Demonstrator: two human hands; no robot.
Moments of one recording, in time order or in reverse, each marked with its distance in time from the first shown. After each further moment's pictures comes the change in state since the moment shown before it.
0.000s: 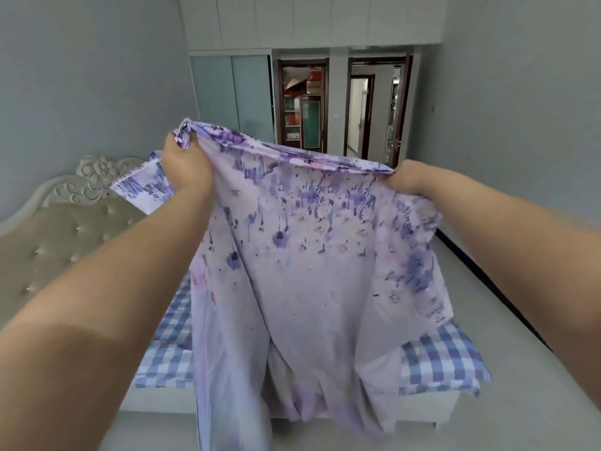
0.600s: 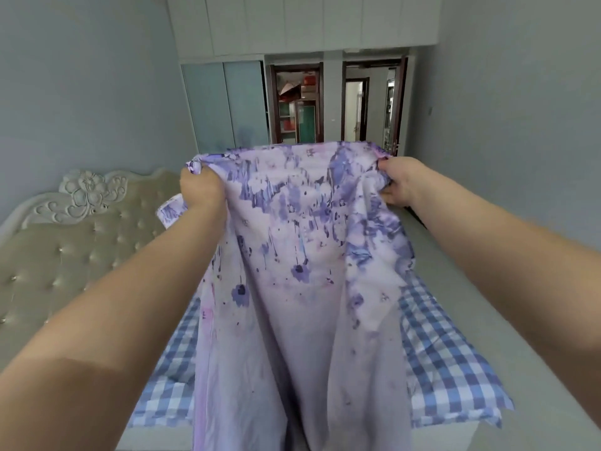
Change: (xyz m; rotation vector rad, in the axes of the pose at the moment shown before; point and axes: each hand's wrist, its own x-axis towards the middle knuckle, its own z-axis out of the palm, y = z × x) left_hand 0.034 -0.045 0.092 0.035 -0.180 -0.264; right_hand 0.097 -0.028 0.024 1.229 -0.128 0.309
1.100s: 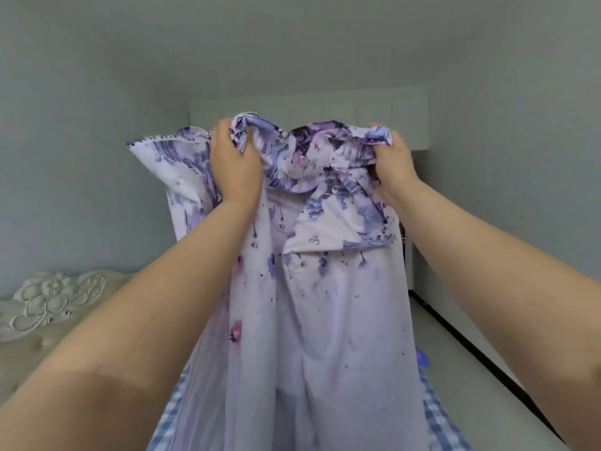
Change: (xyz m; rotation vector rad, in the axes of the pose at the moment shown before) left_hand 0.076 0.172 0.257 -0.241 0.123 0.860; right_hand 0.205 -0.204 -0.011 0.229 0.038 -0.834
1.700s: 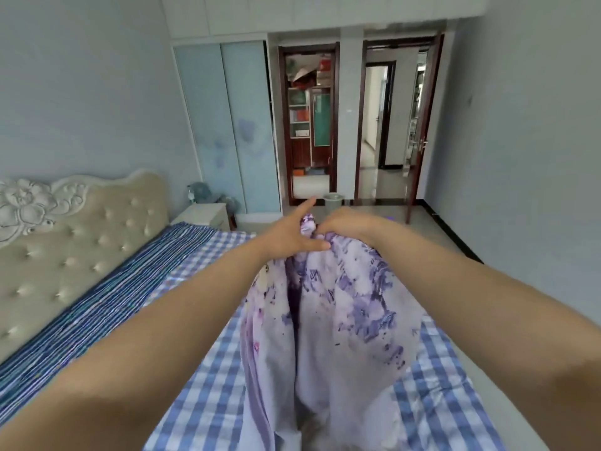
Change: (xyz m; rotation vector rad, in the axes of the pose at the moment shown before) left_hand -0.213 -0.234 0.108 0.226 -1.325 -0.541; right_hand 0.007 0.308 -0.035 -0.785 -0.854 0.631
